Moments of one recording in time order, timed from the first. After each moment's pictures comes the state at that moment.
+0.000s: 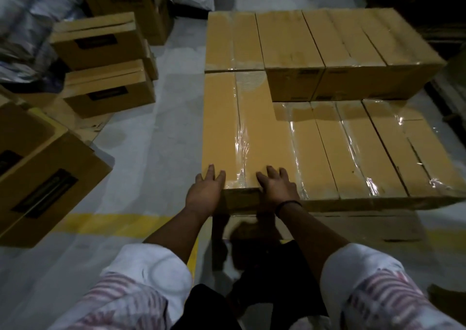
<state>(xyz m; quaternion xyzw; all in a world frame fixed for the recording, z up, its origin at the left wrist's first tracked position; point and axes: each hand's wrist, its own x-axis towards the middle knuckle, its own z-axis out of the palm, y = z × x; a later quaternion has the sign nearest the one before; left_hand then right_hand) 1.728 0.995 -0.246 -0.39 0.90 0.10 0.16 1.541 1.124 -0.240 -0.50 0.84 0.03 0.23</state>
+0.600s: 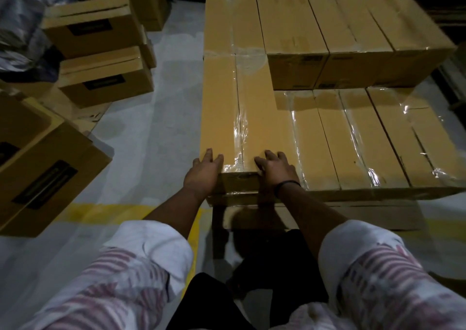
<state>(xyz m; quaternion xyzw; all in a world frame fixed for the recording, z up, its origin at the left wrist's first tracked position) 1.716 0.969 -0.243 -0.40 0.90 0.14 0.14 1.529 1.102 -0.233 -0.50 0.84 0.01 0.22</state>
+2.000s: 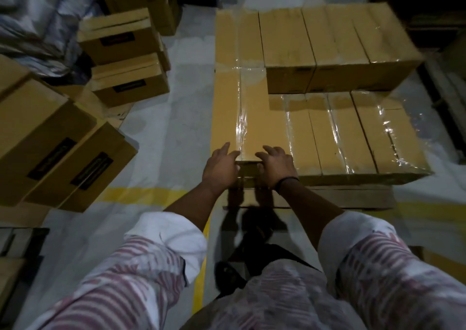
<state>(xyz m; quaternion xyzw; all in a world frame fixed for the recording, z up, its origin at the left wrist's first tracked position) 1.754 1.075 -0.043 -0.38 0.90 0.20 0.05 1.600 1.180 -0.051 -0.51 0.84 -0.04 0.19</state>
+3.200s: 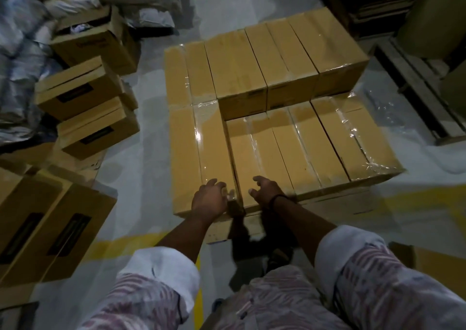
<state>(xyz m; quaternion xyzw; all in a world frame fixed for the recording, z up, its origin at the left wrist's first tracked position) 1.595 1.074 -0.041 -0.37 0.90 0.19 0.15 1.435 1.196 -0.065 -0.25 0.83 -0.23 0.44</state>
